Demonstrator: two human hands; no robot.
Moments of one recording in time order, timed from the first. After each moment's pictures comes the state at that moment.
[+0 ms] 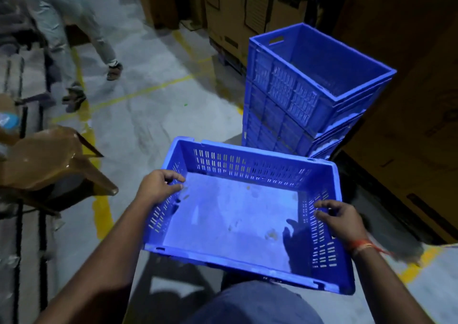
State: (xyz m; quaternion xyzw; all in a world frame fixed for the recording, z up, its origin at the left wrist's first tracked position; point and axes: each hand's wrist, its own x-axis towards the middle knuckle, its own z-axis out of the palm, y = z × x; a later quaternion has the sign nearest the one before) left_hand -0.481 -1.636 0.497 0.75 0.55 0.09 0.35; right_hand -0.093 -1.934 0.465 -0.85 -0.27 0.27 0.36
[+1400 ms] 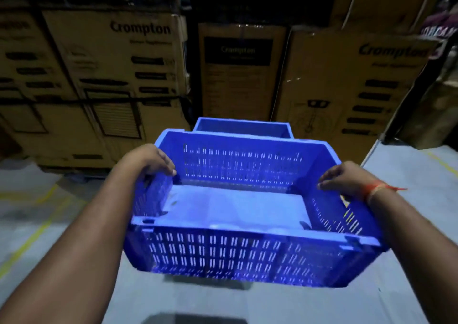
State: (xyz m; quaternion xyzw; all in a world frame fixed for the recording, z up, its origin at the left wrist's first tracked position) left_hand -0.224 -1.150 0.752 0.92 0.13 -0.12 0.34; right_hand -0.193 -1.627 0.732 -0.96 0.01 0.08 0.28
